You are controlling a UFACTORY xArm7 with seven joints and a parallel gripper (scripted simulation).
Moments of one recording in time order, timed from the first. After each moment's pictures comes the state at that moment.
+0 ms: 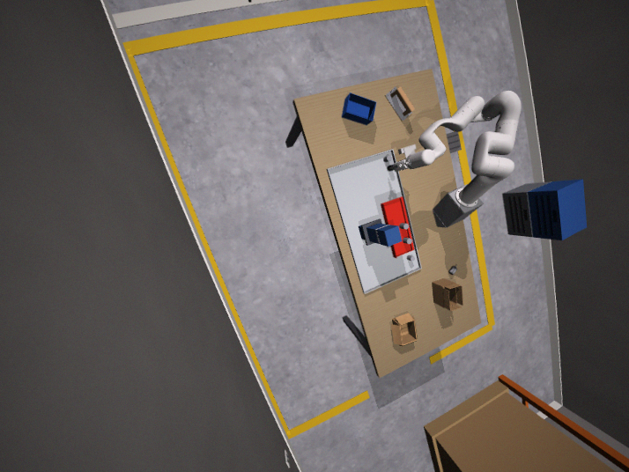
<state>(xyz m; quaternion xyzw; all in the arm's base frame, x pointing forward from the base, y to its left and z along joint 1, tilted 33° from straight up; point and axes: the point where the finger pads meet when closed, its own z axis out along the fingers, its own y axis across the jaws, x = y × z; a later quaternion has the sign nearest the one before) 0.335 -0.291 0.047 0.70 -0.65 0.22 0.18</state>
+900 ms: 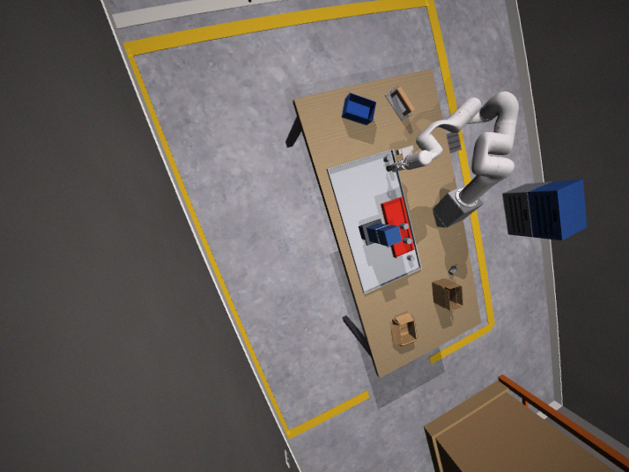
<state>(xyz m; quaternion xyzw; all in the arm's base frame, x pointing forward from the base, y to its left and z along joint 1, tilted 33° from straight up) 0.338 -0.302 0.030 0.70 -0.65 0.22 0.18</state>
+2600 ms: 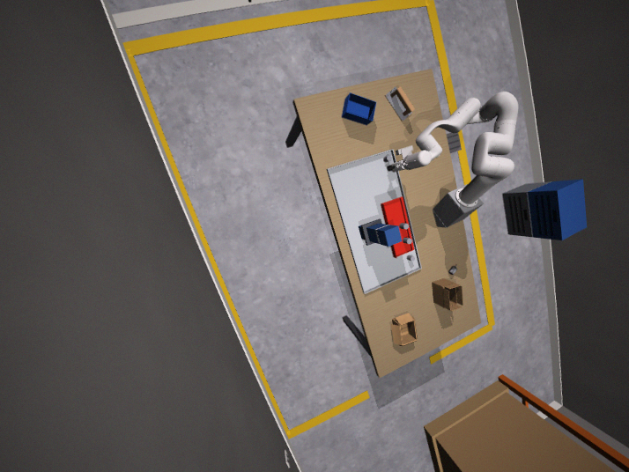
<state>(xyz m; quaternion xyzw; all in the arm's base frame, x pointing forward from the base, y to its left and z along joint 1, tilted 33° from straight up) 0.338 -0.304 0.027 0.70 -0.65 0.22 0.18</state>
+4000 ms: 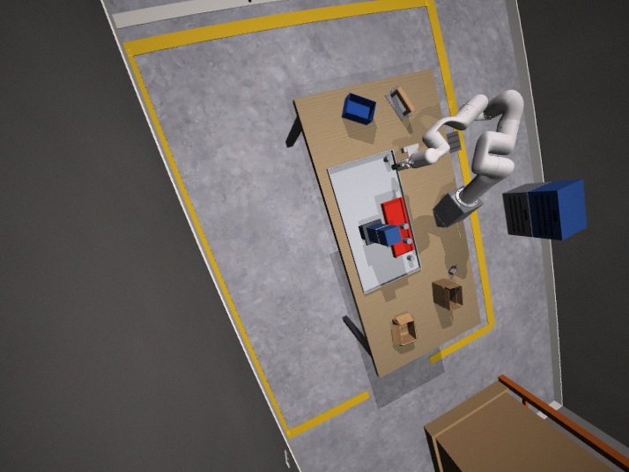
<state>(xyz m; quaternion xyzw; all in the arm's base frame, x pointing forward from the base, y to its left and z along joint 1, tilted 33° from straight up) 0.335 -0.278 0.067 0.70 -0.65 0.22 0.18</state>
